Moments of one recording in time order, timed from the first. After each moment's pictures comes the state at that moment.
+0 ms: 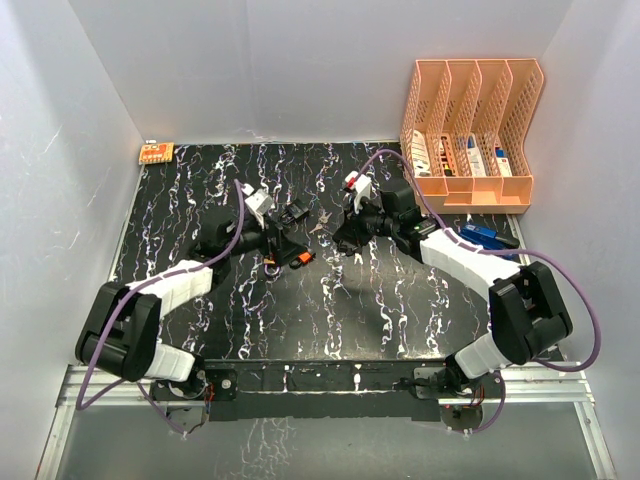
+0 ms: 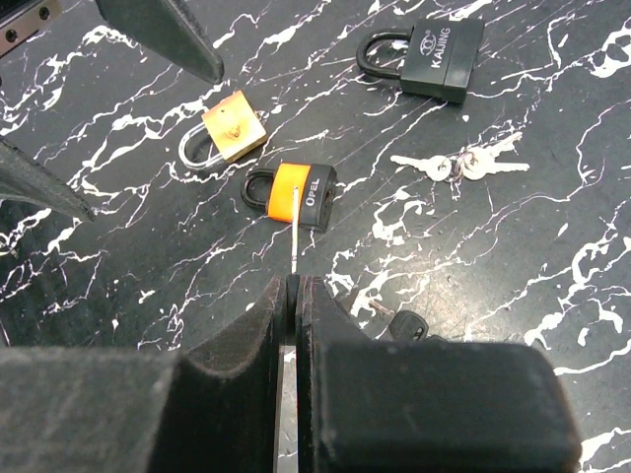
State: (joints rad) left arm -0.35 1.39 0.59 0.52 0.72 -0.20; right arm 0.47 1.48 0.95 0.01 -0.53 -0.06
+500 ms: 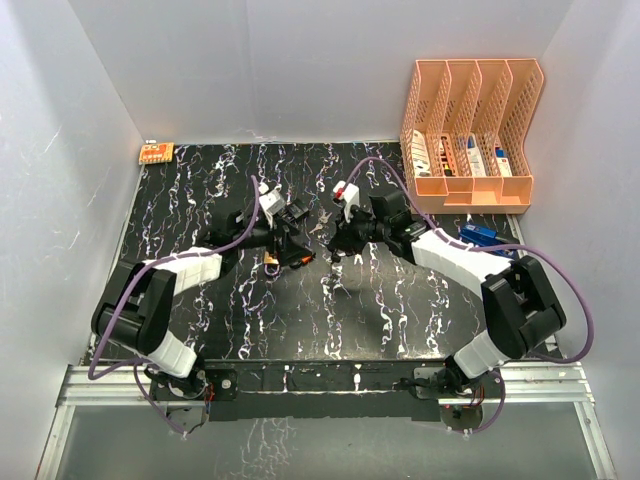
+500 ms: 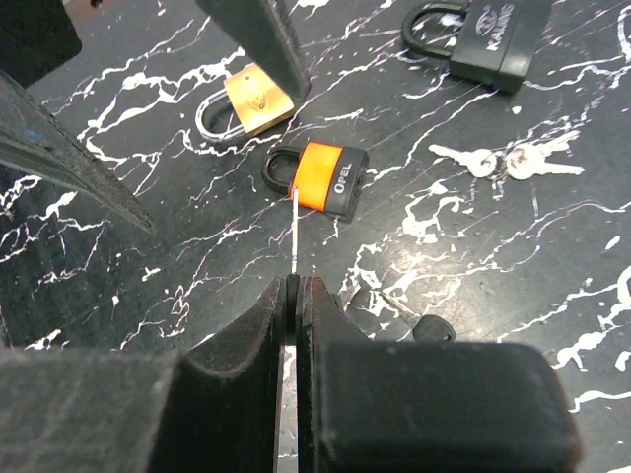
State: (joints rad) left arm -0.35 1.55 0.69 0.50 0.89 -0.05; right arm 0.51 1.51 0.95 -0.02 -0.55 -0.13
